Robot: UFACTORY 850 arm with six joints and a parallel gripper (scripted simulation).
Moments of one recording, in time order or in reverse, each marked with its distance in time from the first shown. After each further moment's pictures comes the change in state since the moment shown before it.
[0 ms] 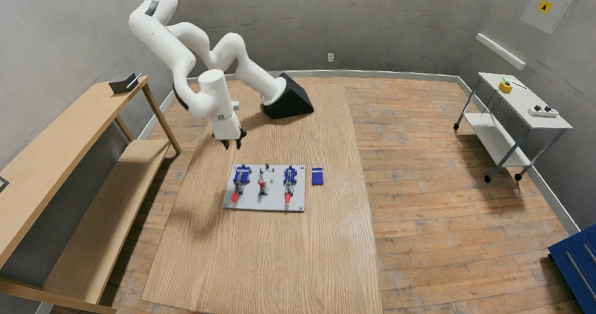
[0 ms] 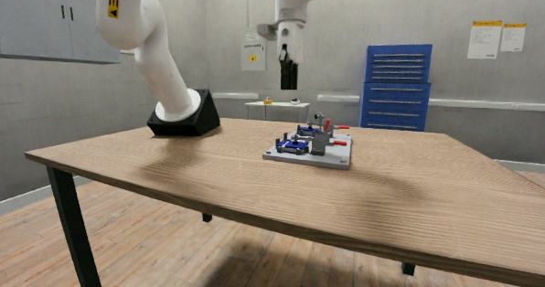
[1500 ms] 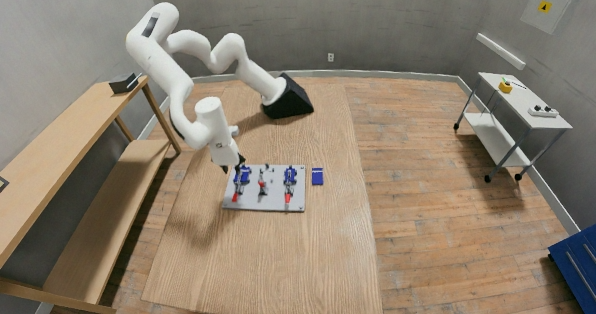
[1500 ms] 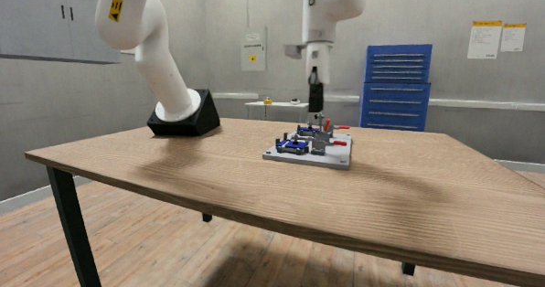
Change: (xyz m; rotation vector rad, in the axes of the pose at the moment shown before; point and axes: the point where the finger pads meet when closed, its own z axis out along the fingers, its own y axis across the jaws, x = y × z) arm -0.081 -0.001 0.057 0.000 -0.006 0.001
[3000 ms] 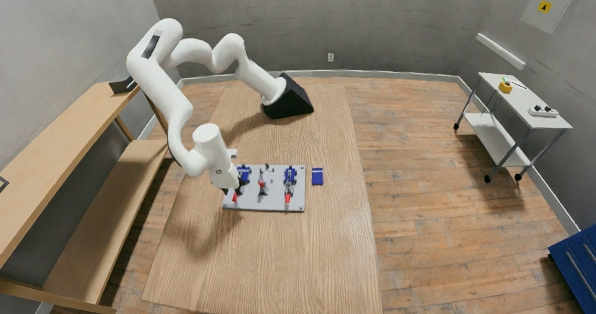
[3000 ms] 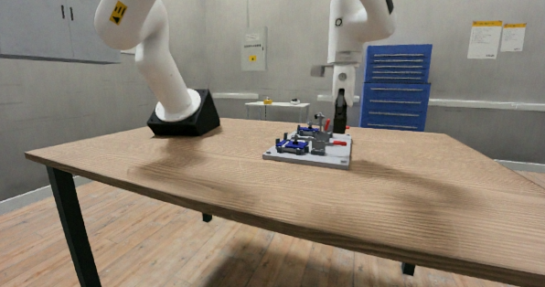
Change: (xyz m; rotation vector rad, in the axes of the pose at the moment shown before) arm -0.064 0.001 0.054 0.000 0.007 -0.002
